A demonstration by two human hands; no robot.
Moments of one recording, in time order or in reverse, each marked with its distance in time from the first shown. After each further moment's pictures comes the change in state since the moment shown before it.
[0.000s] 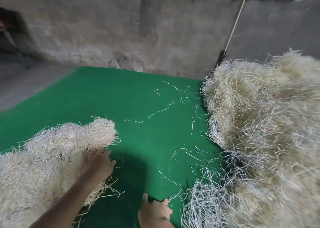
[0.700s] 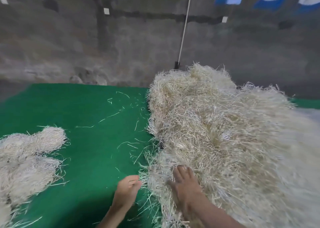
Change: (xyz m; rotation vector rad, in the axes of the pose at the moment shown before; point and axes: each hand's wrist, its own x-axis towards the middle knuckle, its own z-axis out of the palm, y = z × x) left_hand -0.245 0.253 -0.059 -1.112 -0.170 0.136; right_hand -0.128 0.308 -0.012 -0.468 0.363 -0.092
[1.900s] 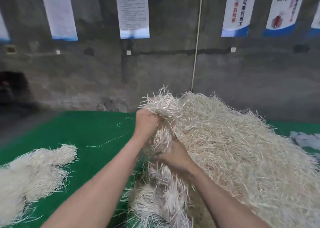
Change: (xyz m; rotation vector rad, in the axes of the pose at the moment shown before) left_hand -0.047 0.316 0.025 -0.339 0.292 0.474; right_hand -0.072 0.112 -0.131 1.421 0.303 -0.154
